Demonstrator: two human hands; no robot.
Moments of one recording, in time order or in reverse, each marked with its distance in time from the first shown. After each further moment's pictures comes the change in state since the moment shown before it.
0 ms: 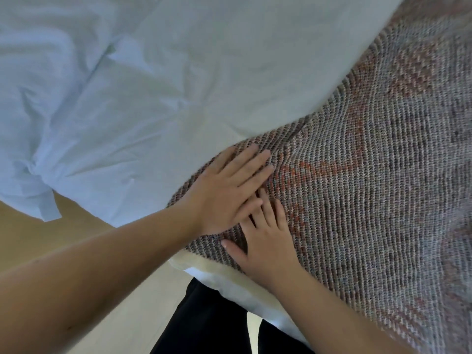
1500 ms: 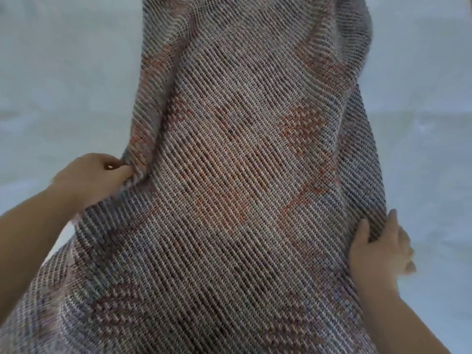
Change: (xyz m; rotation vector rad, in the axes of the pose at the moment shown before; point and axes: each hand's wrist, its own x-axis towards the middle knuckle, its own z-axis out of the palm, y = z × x) left_hand 0.251 0.098 -0.079 -0.206 -0.245 -0.738; right_hand -0.219 0.363 -0.009 0.553 0.533 1.542
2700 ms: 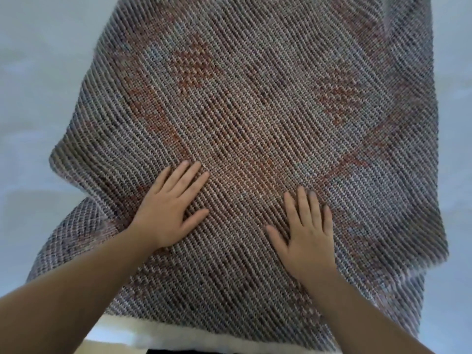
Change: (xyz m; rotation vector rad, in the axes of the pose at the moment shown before) left_hand -0.048 -0.068 0.147 0.527 0.056 0.774; right_hand -0.118 -0.011 0.070 -0.441 -0.322 -0.846
